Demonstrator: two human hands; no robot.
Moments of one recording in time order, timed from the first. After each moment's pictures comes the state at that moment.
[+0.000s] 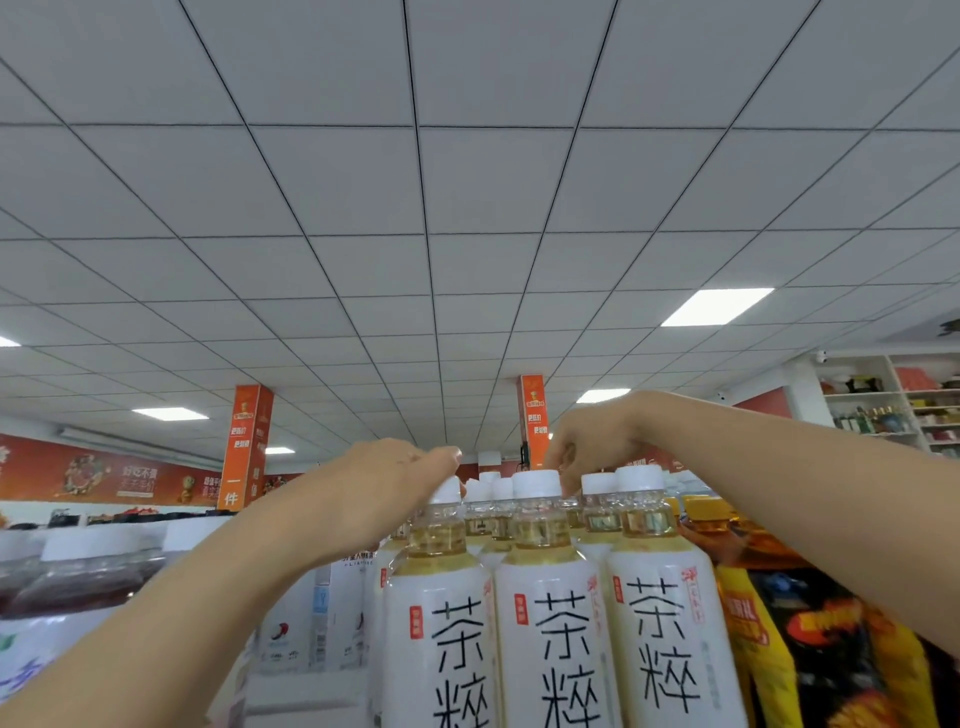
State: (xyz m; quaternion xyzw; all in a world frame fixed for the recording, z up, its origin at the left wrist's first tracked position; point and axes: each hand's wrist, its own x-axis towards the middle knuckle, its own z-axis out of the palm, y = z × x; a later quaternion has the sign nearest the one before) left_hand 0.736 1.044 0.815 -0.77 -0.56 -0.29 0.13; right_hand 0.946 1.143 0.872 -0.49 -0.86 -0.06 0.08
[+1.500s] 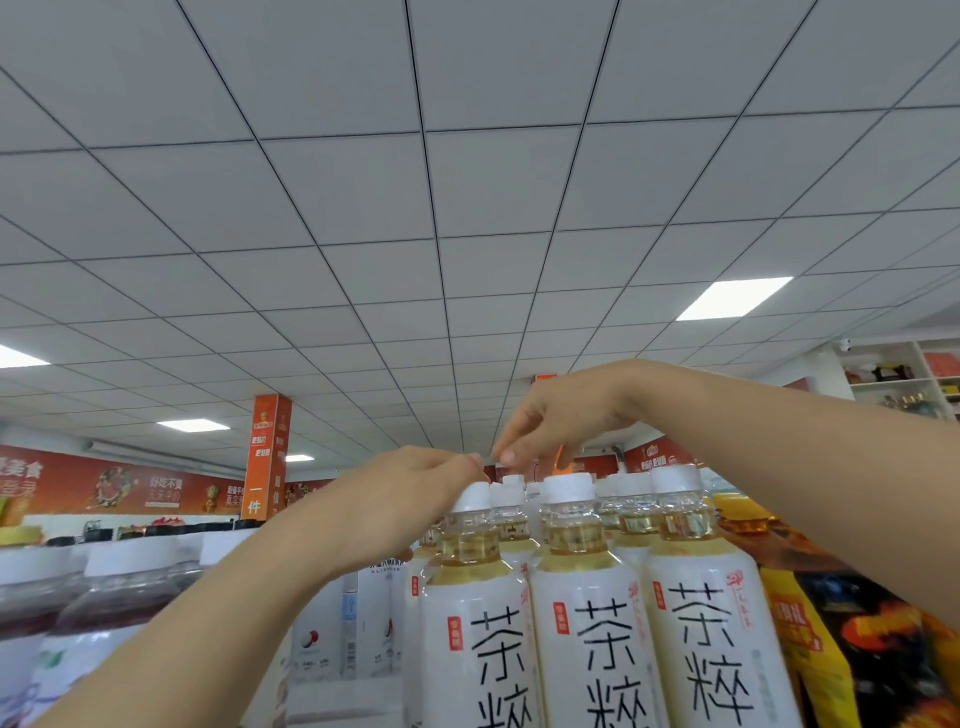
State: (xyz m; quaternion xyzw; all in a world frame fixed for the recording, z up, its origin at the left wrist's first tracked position) left_hand 0.732 1.031 0.814 -0.78 -0.53 -0.34 0.02; right_hand 0.910 1.123 0.890 -0.39 -0.91 0.04 0.13
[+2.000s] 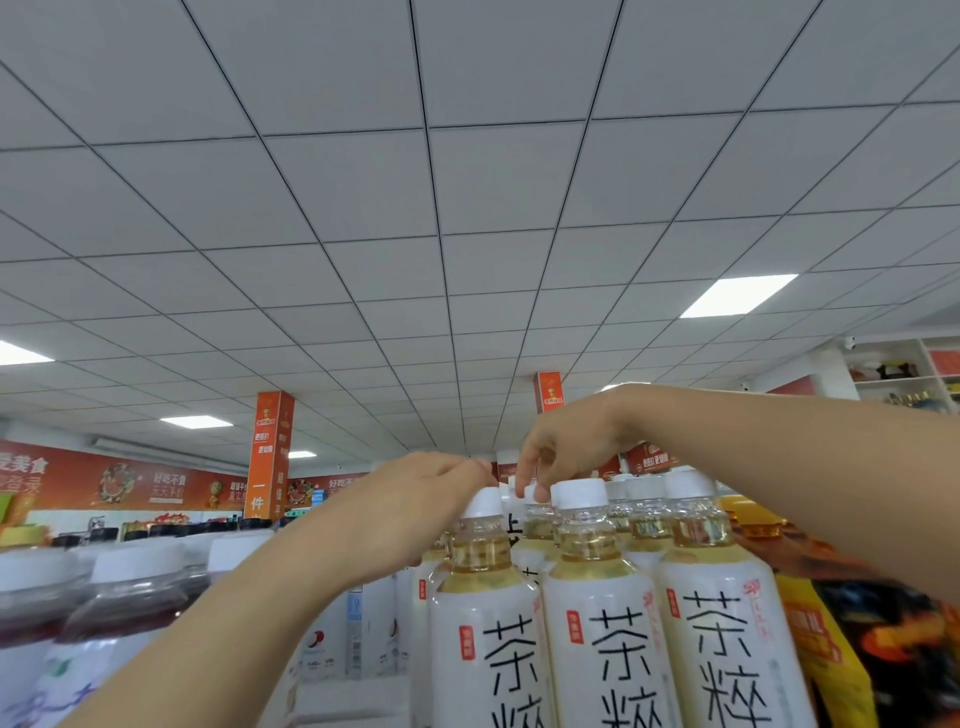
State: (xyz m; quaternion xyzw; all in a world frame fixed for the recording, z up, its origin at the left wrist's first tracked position) left_hand 0.735 1.029 0.814 -0.78 -0.54 -0.30 0.08; right_hand 0.903 1.150 0.881 -0.43 -0.90 0.00 0.08
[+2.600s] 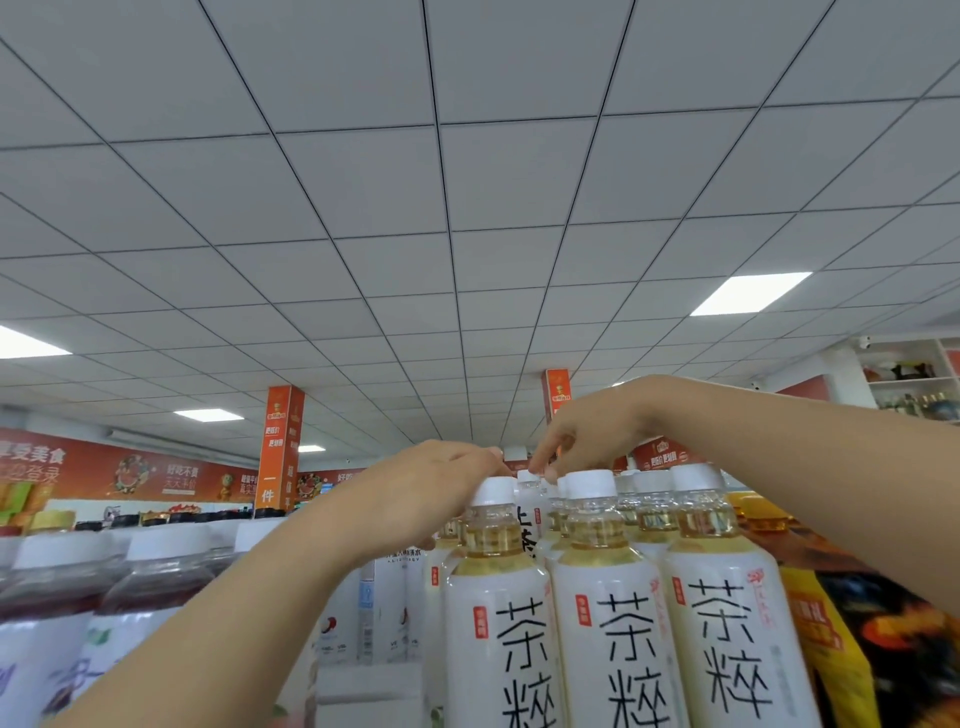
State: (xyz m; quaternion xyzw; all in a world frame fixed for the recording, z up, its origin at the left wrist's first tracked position) left_hand 0.731 1.033 0.816 -0.77 -0.54 -0.34 -0.01; right_hand 0.912 1.132 0.882 -0.44 -0.89 -0.10 0.05
